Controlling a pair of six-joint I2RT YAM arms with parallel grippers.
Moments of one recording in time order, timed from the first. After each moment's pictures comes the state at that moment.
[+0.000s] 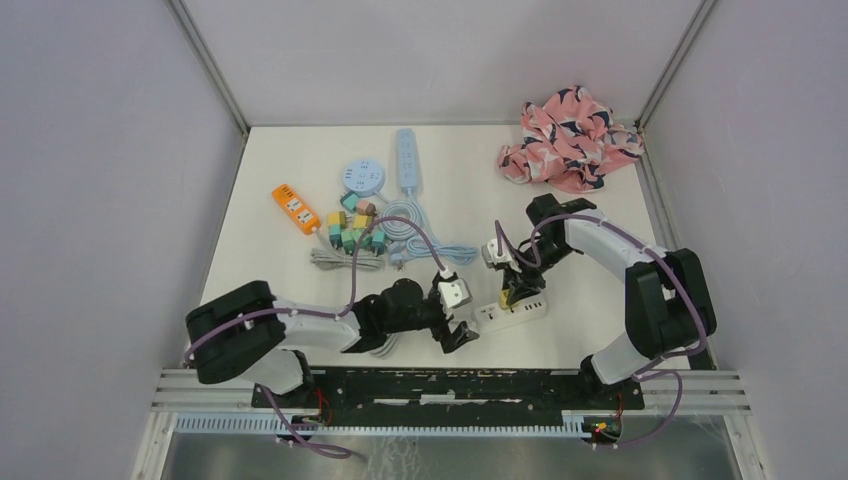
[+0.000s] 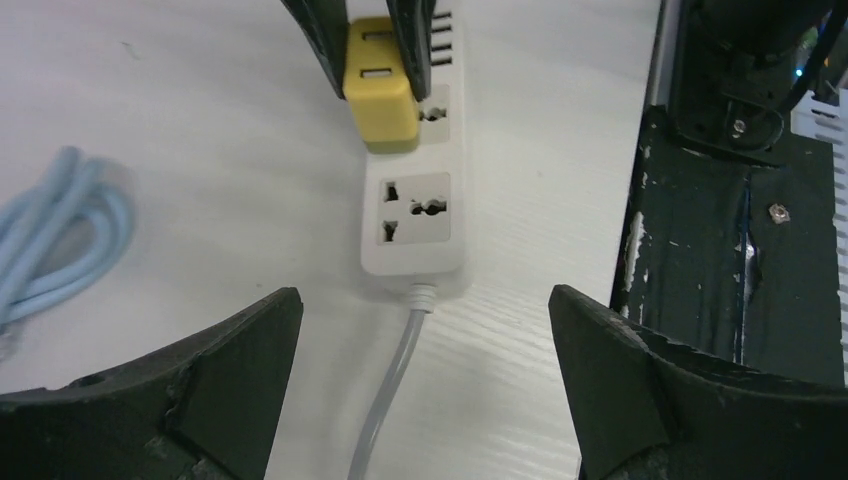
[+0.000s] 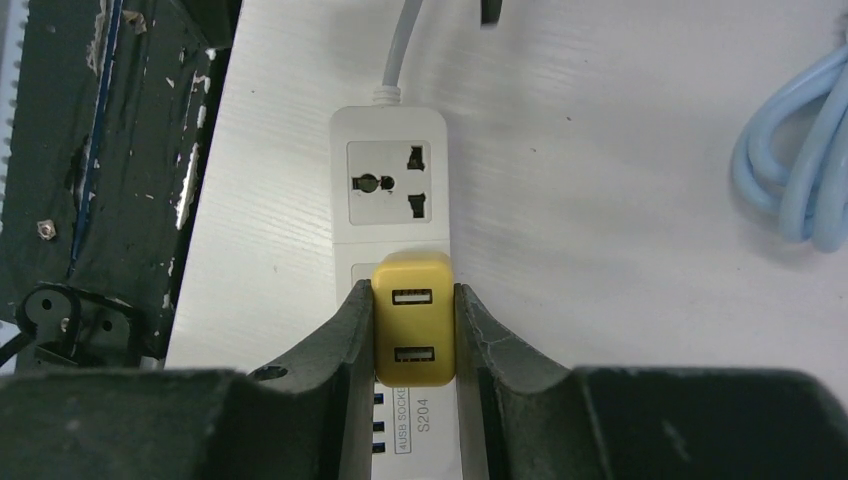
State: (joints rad) left arm -1.11 1.38 0.42 0.65 0.14 0.01; right arm 0.33 1.59 1.02 -1.08 -0.81 -1.44
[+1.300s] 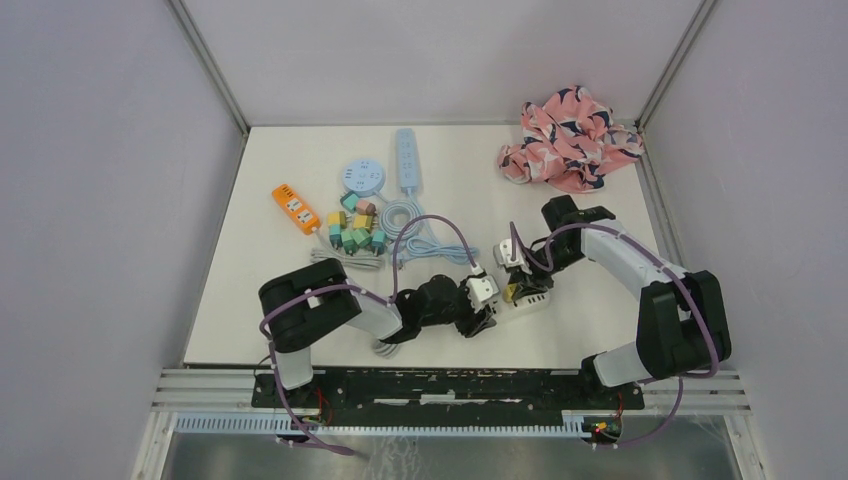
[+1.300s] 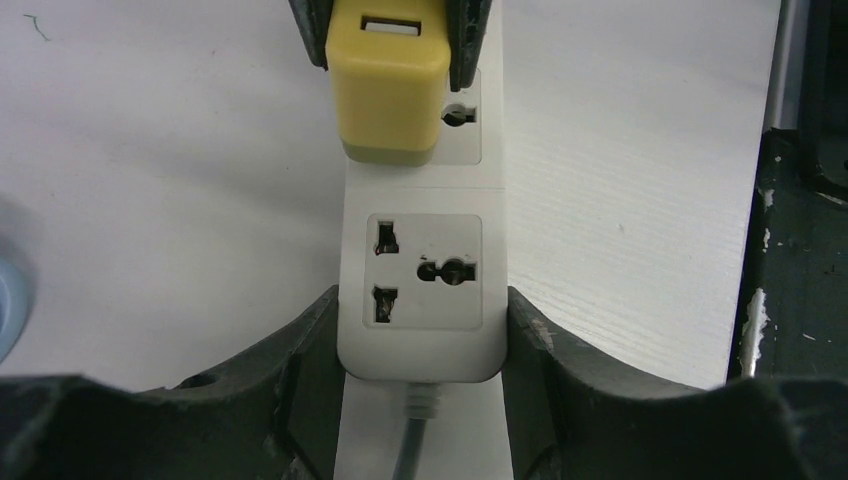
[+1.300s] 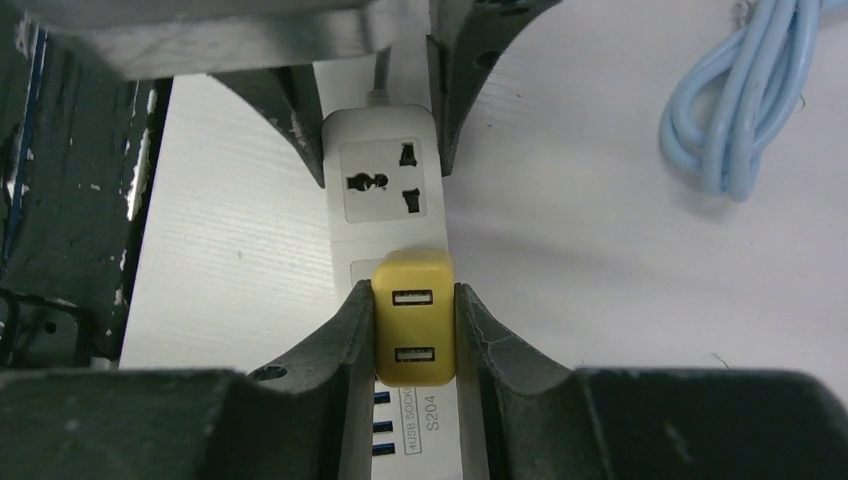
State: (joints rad) left arm -1.12 1.83 0.64 0.79 0.13 -0.01; right arm 0.26 1.45 0.93 -0.97 -0.80 -1.44
